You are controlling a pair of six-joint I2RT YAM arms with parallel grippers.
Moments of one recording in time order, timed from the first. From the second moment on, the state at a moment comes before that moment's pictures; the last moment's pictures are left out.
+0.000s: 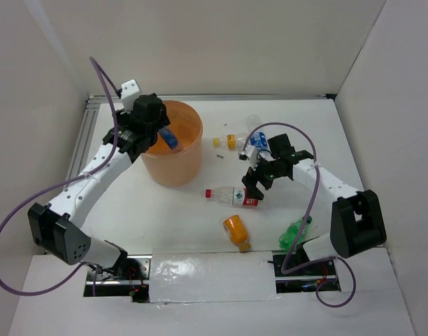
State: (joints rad) left arm -0.45 1.41 1.43 -0.56 -0.71 -0.64; right arm 0.30 1.40 0.91 -0.60 -0.60 -0.65
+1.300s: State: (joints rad) left arm -1.31 1.15 0.54 -0.05 -0.47 -0.87; right arm 0.42 1.50 1.70 -0.47 -0.95 -0.68
